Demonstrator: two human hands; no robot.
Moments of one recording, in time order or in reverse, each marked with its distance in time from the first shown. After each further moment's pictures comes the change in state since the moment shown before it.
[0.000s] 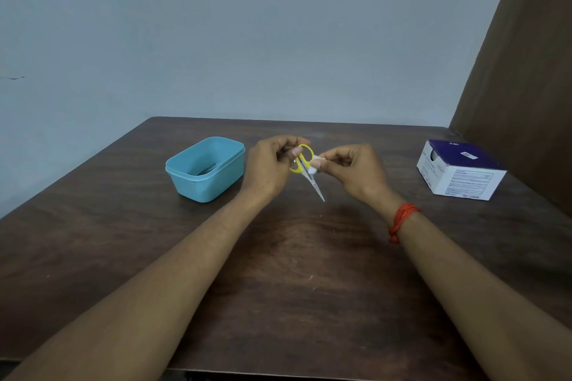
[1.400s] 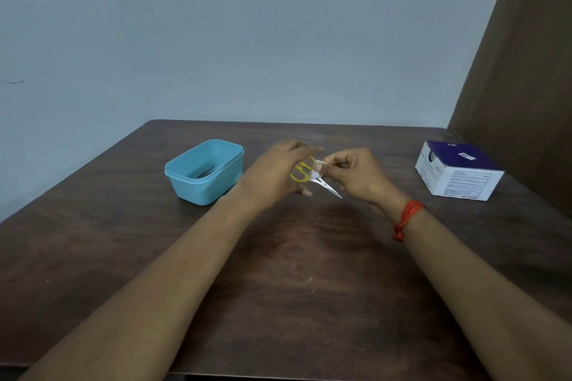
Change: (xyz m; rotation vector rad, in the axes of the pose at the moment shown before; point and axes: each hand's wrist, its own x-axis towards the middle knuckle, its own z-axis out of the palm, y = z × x) left_hand 0.001 0.016 -0.016 0.517 -0.422 0.301; right_hand 0.002 -0.002 -0.003 0.061 -0.100 0.191
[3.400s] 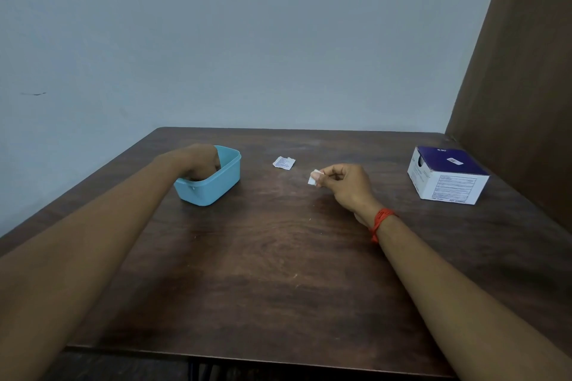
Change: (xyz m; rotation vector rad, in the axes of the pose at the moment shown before) left_hand -0.008 -0.079 -0.085 0.414 -0.489 -0.684; right_hand 0.009 0.043 0.003 -0.005 0.151 0.026
